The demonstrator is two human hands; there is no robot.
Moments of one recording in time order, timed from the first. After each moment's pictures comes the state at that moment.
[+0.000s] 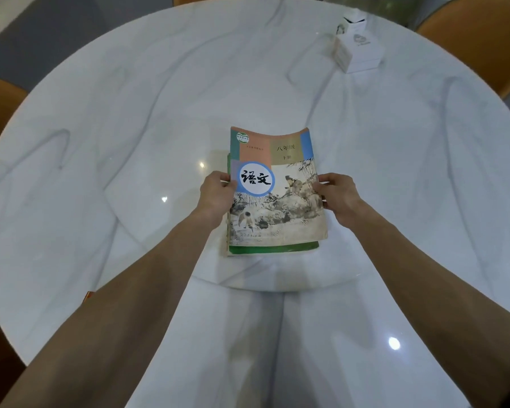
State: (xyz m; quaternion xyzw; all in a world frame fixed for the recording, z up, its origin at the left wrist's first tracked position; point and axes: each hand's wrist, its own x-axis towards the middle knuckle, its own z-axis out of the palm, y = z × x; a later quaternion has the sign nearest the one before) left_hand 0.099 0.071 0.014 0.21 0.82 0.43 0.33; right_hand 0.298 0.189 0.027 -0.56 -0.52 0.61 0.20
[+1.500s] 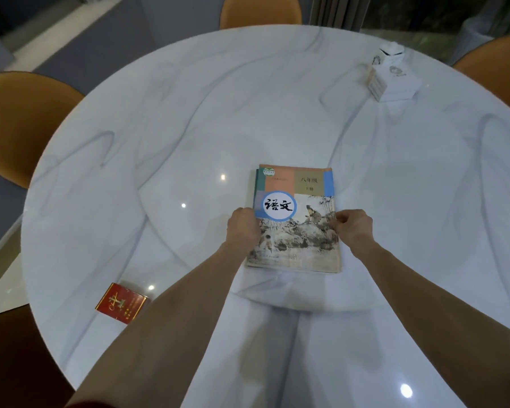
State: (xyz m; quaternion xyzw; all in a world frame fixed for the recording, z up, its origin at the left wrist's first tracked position) left_hand 0.114 0.050 -0.013 0.35 0.90 0.13 0.22; right_hand 0.292 0.187 -0.014 -0.60 -0.69 0.38 0.12
